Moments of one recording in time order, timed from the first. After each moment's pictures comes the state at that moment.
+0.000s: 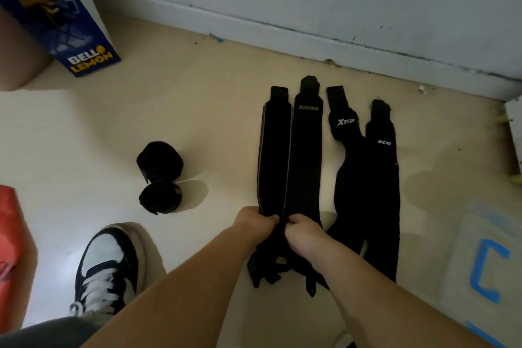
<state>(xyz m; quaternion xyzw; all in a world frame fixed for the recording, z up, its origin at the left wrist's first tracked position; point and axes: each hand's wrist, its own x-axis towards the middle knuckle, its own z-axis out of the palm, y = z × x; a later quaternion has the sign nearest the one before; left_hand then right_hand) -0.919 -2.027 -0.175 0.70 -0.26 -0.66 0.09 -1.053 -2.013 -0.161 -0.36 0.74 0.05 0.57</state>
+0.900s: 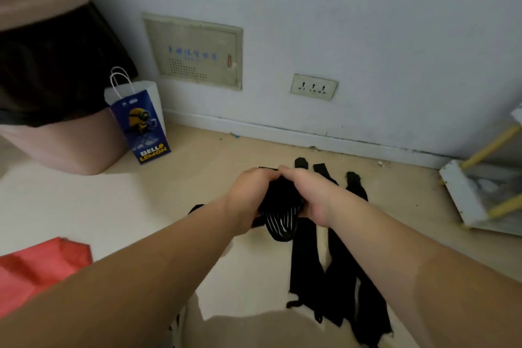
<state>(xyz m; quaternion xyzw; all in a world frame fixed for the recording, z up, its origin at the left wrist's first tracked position) -0.855 -2.036 0.114 0.57 -0.32 -0.68 0.33 -0.989 -2.056 0.102 -0.31 0.69 -0.26 0.60</state>
